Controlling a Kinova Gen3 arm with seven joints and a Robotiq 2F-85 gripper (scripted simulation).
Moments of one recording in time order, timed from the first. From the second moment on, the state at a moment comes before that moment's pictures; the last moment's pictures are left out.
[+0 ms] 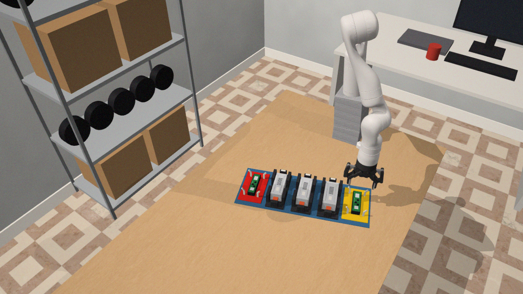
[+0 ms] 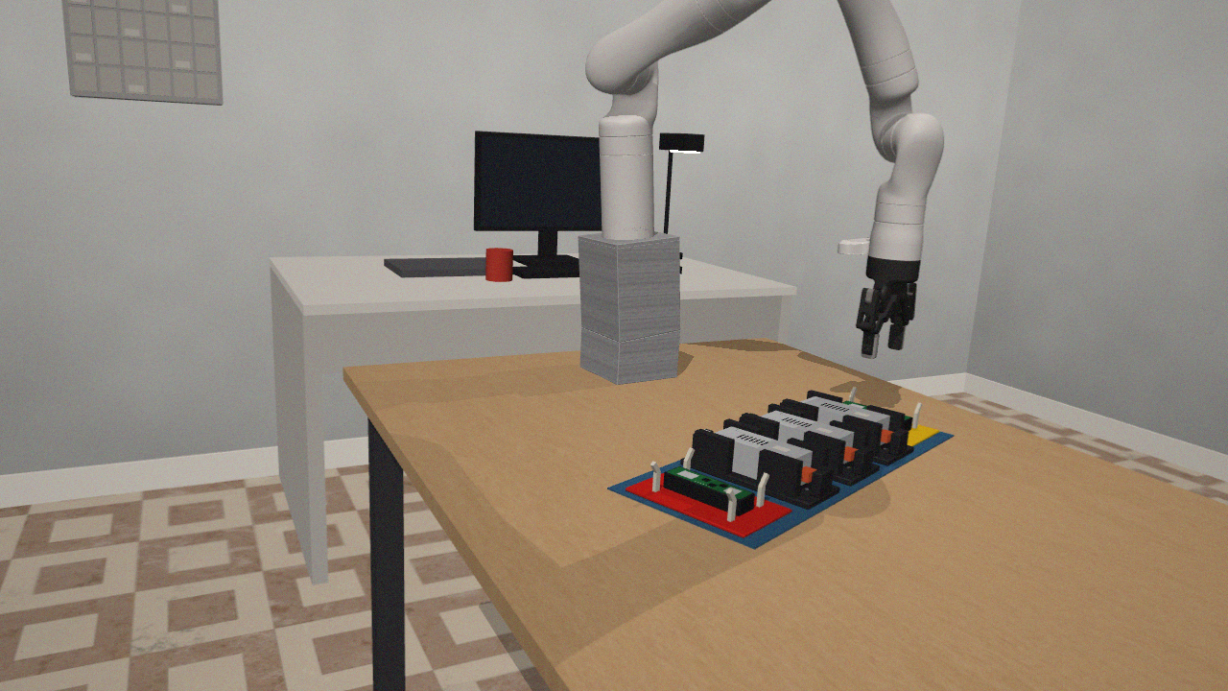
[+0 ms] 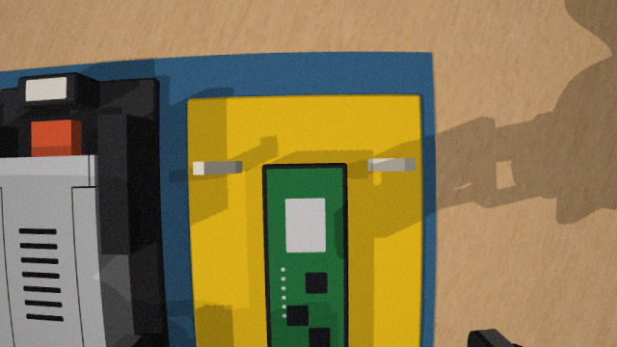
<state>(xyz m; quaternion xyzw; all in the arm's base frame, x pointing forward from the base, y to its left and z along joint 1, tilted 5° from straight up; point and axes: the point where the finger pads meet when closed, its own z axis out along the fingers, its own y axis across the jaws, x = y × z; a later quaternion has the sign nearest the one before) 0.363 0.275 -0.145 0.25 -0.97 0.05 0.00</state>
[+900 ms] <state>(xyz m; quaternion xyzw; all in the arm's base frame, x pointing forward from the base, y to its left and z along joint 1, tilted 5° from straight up) 0.364 0.272 -0.170 0.25 -0.97 0.05 0.00</state>
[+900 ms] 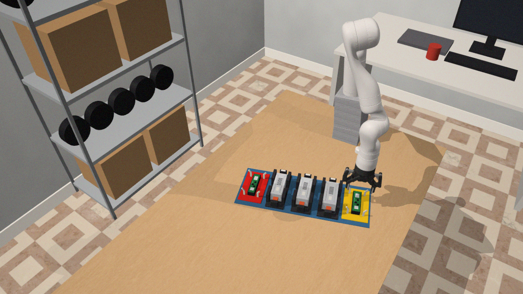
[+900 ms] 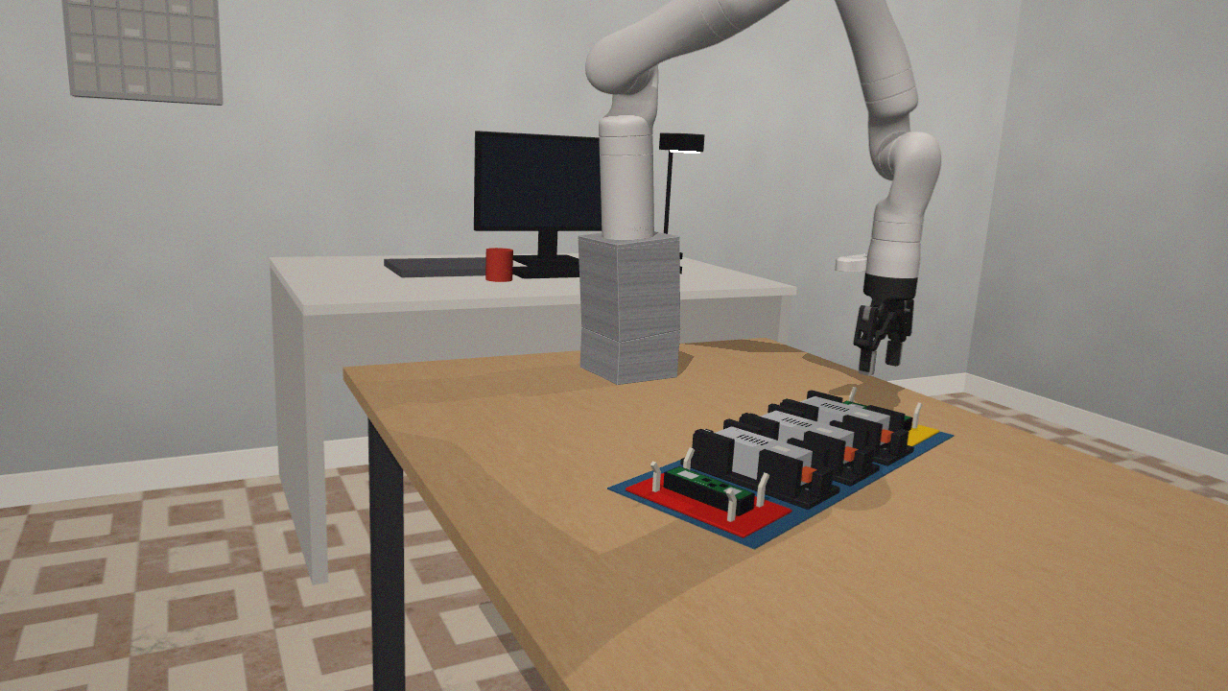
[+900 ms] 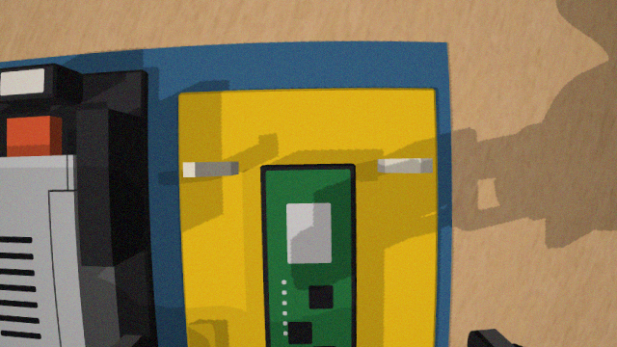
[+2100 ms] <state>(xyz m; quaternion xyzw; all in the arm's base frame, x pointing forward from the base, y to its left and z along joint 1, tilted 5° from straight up) 0.364 0.269 -0.200 0.25 -0.97 0.05 0.00</state>
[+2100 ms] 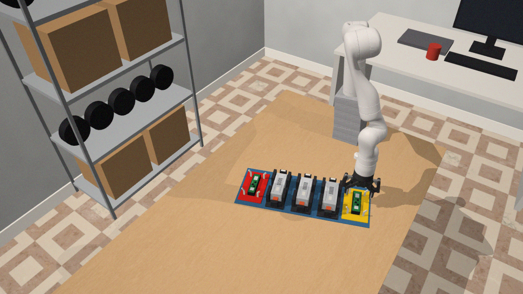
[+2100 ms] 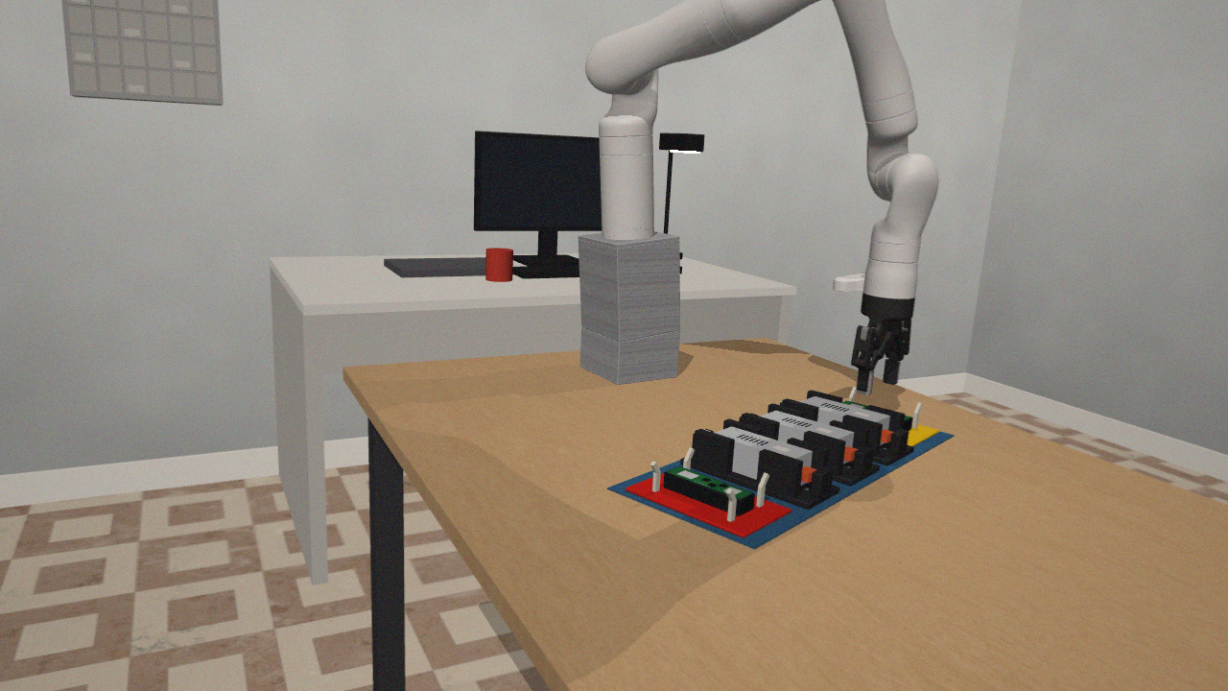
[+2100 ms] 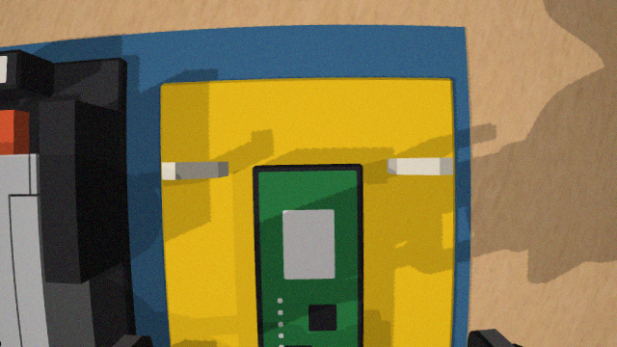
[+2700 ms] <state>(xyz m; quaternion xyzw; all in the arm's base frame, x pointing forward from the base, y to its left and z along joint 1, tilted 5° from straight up) 0.365 0.268 -0.211 0.25 -0.97 0.05 0.00</state>
